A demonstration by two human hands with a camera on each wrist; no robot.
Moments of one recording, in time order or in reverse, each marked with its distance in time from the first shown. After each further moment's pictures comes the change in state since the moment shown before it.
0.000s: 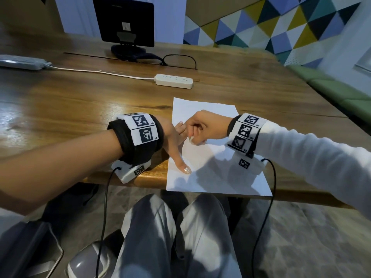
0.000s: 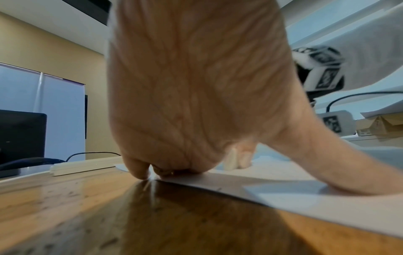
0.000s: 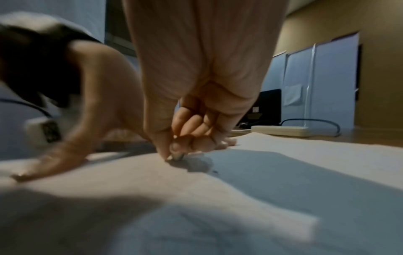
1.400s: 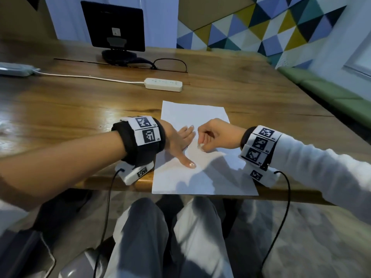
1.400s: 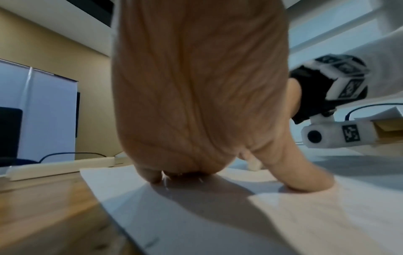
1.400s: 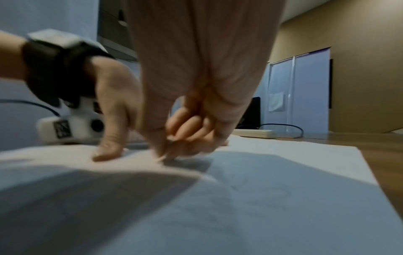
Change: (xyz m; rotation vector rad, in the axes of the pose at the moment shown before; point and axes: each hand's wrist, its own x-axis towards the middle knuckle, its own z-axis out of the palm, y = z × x) left_hand 0.008 0.033 -0.009 0.068 0.081 0.115; right_hand -0.054 0.028 -0.001 0.034 0.072 0.079
